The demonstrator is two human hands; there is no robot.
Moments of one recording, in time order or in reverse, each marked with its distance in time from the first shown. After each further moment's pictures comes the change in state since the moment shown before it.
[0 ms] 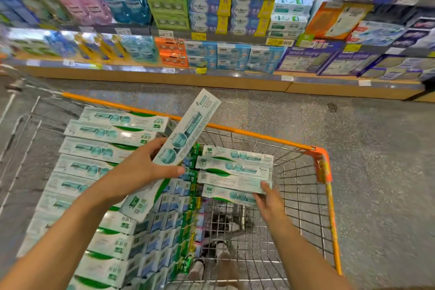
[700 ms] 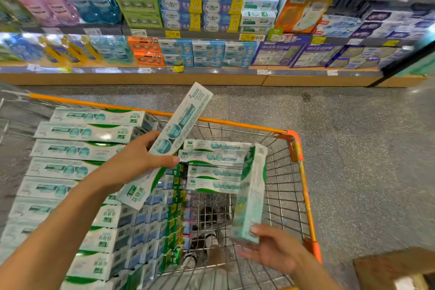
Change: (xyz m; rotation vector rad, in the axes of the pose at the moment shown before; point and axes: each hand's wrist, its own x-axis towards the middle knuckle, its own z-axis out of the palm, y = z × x) left_hand 0.004 0.013 0.025 0.098 -0.068 0.002; right_hand -0.147 -0.015 -0.088 -0.251 -0.492 0.497
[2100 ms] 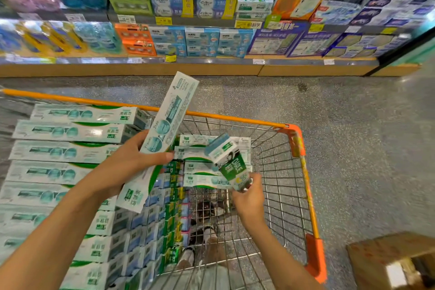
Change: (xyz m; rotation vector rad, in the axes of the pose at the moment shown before) left_hand 0.012 -0.011 -0.001 -0.225 -0.013 -0.015; right_hand 0.103 -0.019 0.029 -0.774 0.773 -0.885
